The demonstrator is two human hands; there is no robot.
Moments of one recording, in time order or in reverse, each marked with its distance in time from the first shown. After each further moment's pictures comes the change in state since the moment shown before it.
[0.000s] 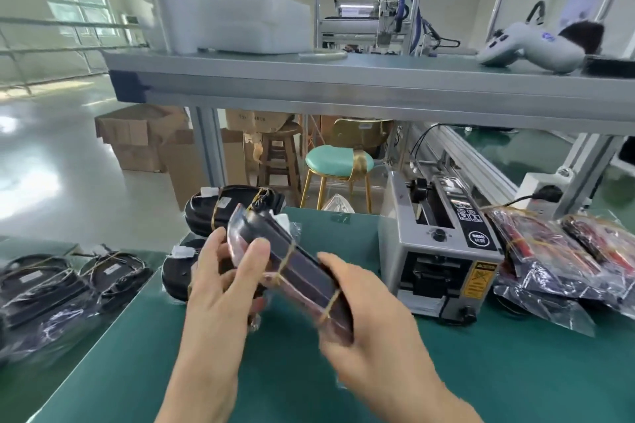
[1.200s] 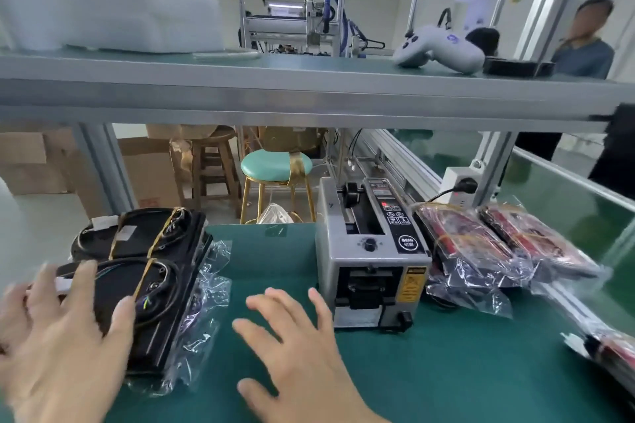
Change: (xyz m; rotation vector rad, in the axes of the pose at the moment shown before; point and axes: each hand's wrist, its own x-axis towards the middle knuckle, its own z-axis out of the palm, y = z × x) left_hand 0.075 -0.051 -0.024 1.141 0.166 0.154; right_hand 0.007 0.045 0.036 -0.478 0.032 -0.133
